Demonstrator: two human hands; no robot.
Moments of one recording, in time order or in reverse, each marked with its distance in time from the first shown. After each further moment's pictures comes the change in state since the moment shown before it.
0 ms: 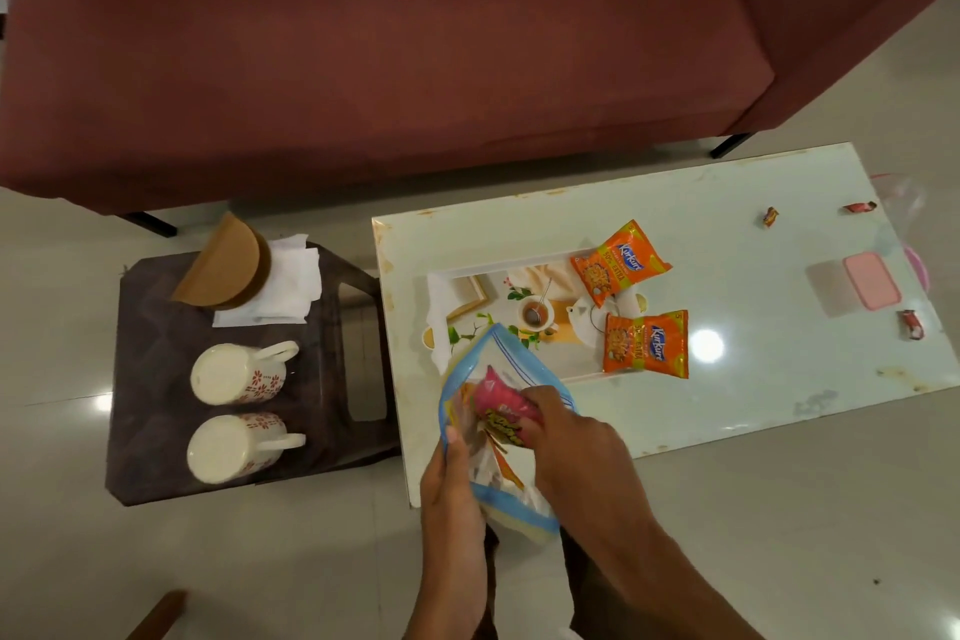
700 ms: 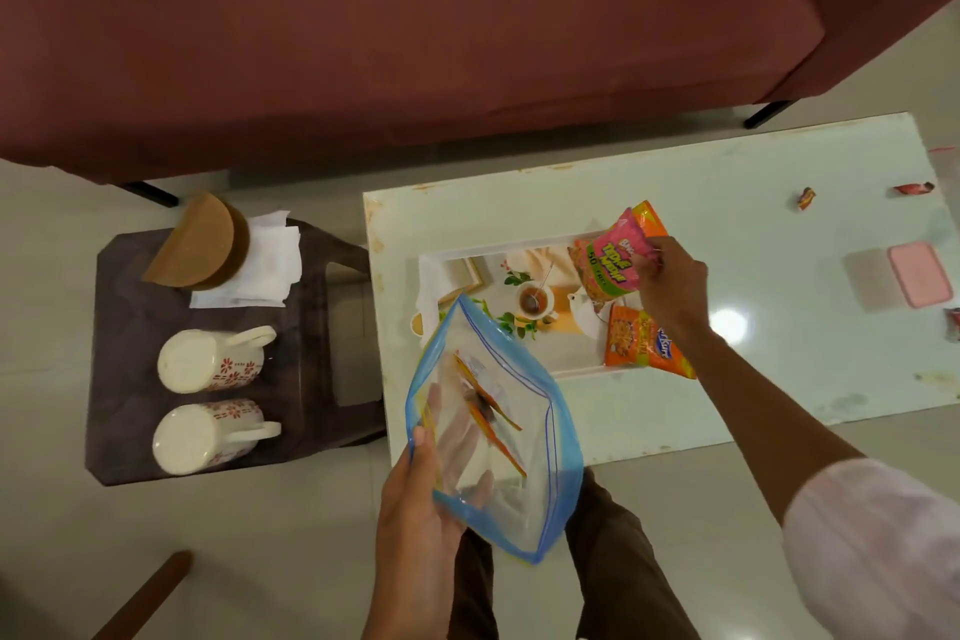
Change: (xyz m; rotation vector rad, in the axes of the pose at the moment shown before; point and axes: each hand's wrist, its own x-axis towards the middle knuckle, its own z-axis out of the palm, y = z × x) left_hand 0.007 0.001 0.008 -0.171 -0.183 -0.033; right_hand 0.199 0.189 -0.022 0.317 0.407 0.217
